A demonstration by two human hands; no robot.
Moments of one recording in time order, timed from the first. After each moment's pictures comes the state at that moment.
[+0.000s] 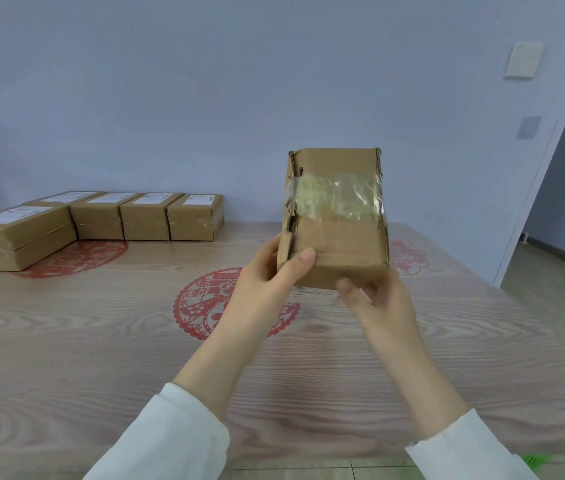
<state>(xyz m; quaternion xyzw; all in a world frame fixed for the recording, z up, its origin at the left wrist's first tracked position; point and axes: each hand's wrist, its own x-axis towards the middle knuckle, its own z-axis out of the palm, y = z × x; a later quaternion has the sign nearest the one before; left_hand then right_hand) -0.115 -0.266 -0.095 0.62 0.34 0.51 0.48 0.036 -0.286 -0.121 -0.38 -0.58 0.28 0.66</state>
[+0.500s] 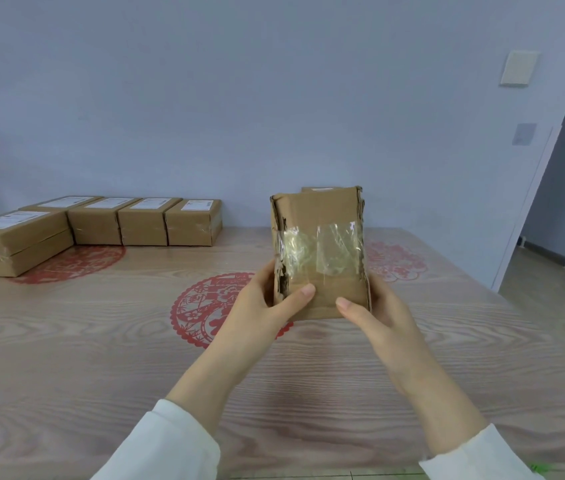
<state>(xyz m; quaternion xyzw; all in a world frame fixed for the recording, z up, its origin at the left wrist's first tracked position) -0.120 -0.264 -0.109 0.66 0.37 0.47 0.45 0.047 -0.286 -0.130 -0.42 -0.60 0.35 0.59</state>
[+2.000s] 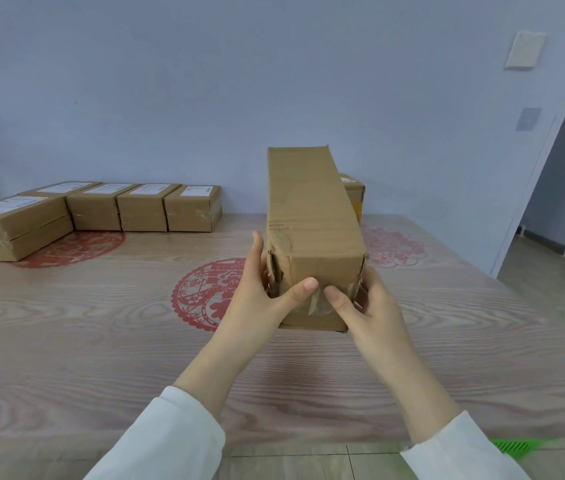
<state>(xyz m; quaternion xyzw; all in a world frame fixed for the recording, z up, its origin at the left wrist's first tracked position) -0.121 -0.262 -0.125 0.66 0.38 0.49 0.41 0.032 -0.290 -0.138 -0.48 -0.59 0.27 0.59</state>
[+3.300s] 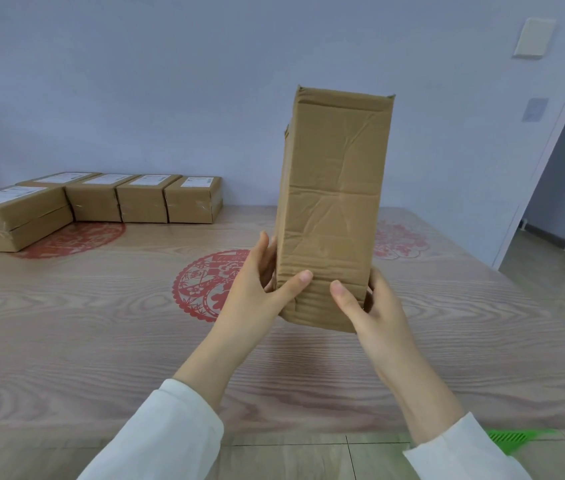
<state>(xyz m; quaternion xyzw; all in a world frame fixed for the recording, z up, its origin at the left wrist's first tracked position) -0.122 -0.261 -0.131 0.62 0.37 0.51 0.46 0.032 -0.290 -0.153 -0.46 -0.54 0.33 0.62</state>
